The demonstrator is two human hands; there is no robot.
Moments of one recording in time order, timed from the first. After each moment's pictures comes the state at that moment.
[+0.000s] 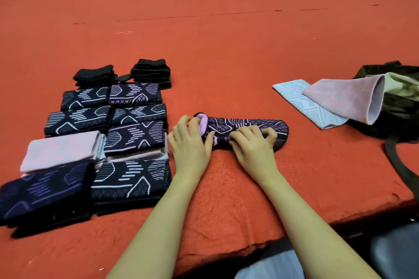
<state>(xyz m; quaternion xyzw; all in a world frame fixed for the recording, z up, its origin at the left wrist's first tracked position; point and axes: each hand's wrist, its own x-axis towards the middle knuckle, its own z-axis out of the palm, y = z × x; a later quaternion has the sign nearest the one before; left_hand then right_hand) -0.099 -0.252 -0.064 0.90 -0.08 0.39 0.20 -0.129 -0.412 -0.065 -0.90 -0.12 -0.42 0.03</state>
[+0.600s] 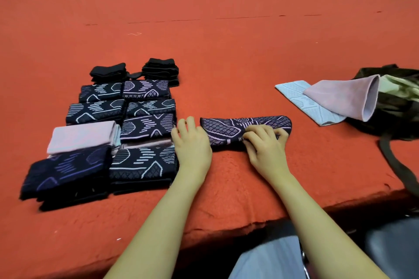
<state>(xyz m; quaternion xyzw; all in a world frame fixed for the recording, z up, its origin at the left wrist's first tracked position) -0.134 -0.241 -0.044 0.97 -0.03 0.24 0.02 -0.162 -0.420 -0.059 -0.92 -0.11 -0.36 0.10</state>
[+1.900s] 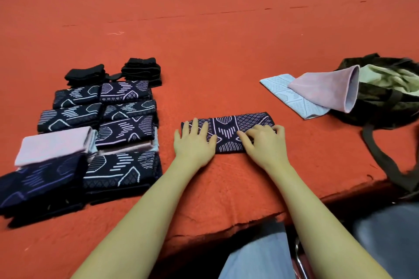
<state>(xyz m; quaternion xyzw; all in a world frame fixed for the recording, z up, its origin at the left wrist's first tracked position) -0.115 -0.275 -0.042 0.99 -0.11 -0.03 0.06 -0.154 -0.454 -0.053 -0.97 0.03 -0.24 0.07</state>
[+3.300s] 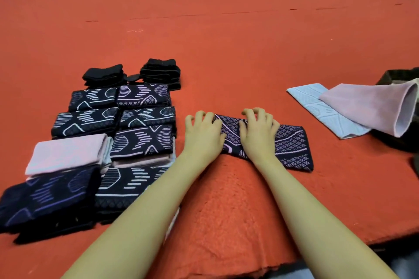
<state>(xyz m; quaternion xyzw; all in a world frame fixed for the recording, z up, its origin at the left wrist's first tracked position) -0.070 -0.253 -0.021 0.97 -0.18 0.15 0.02 -0.063 -0.396 -0.060 -0.94 0.05 -0.30 0.17</state>
